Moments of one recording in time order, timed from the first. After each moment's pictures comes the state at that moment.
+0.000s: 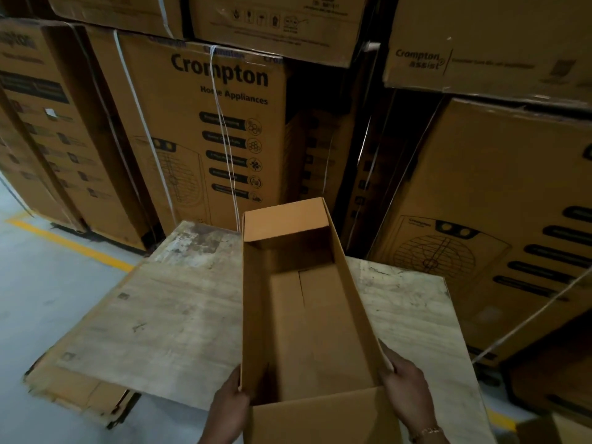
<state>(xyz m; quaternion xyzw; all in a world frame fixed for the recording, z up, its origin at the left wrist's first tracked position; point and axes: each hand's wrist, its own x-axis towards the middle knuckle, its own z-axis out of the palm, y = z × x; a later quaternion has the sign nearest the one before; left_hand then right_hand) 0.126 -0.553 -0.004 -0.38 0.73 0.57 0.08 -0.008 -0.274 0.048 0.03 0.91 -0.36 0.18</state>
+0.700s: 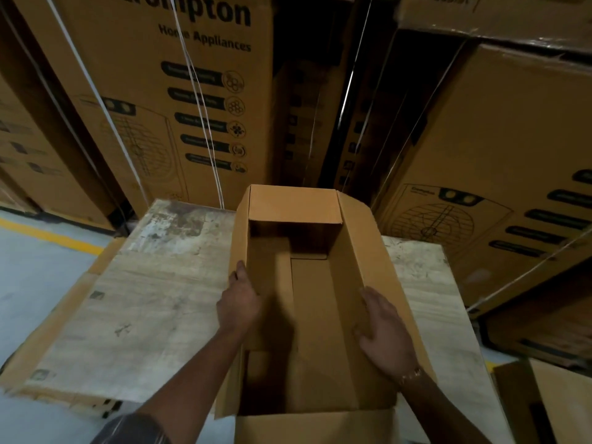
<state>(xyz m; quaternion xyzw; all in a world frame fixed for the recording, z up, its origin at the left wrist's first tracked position) -0.032 -0.639 0.013 -0.28 0.92 0.28 0.03 -0.051 -0.352 0.037 -0.13 0.96 -0.21 0.09</state>
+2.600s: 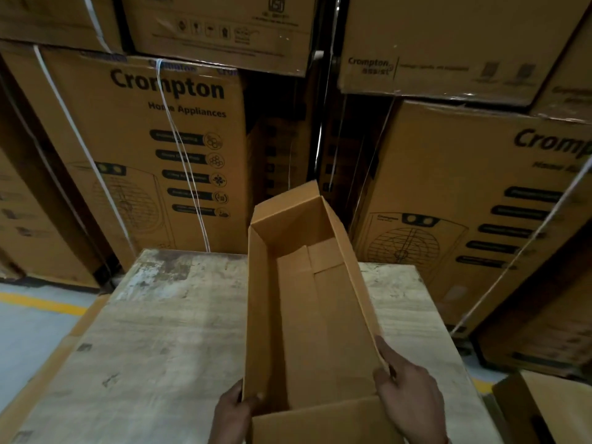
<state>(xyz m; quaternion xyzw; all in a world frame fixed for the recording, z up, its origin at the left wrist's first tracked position) 0.087 -0.591 -0.018 -0.34 0.69 0.62 0.11 0.042 -0.319 0.127 0.00 0.98 -0.17 0.09</state>
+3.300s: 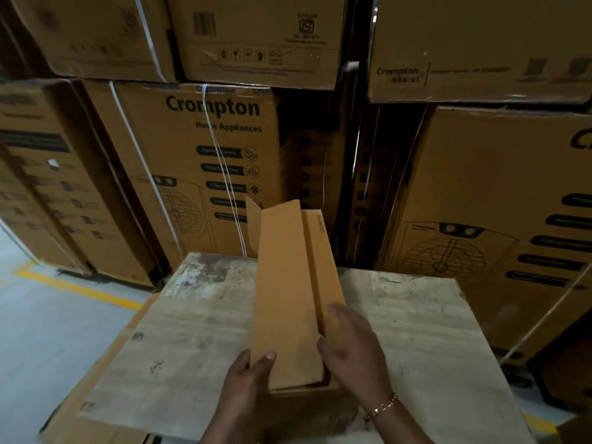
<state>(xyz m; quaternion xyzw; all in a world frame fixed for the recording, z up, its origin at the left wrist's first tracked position) 0.086 -0.591 0.067 -0.35 0.61 0.71 -0.05 0.009 -0.404 0.114 -0.17 0.93 -0.34 0.02</state>
